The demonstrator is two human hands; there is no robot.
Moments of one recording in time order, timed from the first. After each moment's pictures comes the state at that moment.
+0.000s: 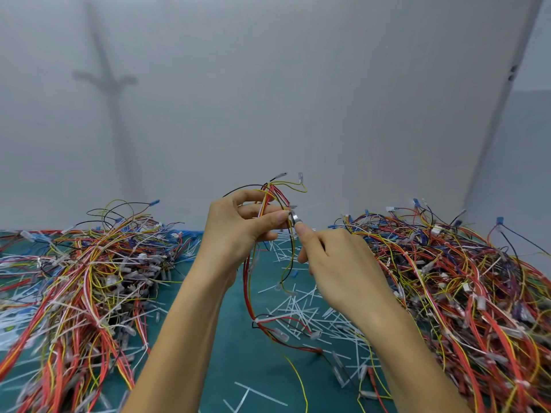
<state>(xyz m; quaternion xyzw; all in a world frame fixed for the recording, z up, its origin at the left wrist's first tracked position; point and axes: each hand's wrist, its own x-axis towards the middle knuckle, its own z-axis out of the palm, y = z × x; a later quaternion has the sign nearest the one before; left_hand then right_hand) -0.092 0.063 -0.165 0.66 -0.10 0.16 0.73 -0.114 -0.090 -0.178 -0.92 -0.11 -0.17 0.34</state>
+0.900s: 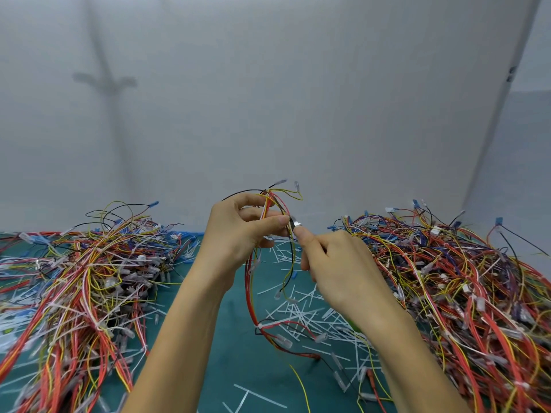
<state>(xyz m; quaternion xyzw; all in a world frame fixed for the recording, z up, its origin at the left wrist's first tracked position) -0.094 0.062 -0.164 0.70 -0.08 0.16 0.69 -0.110 -0.094 -0.182 -0.91 -0.13 -0.18 0.36</state>
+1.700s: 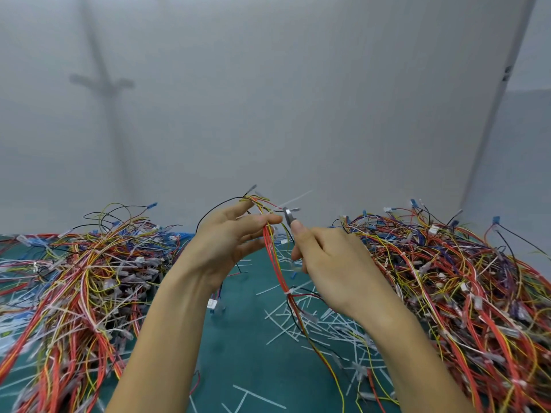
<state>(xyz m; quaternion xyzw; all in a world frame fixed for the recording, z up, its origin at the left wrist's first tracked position) -0.089 0.078 -0.168 0.62 -0.08 0.02 0.78 -0.115 -0.094 -0.174 -0.90 -0.15 -0.15 0.37</state>
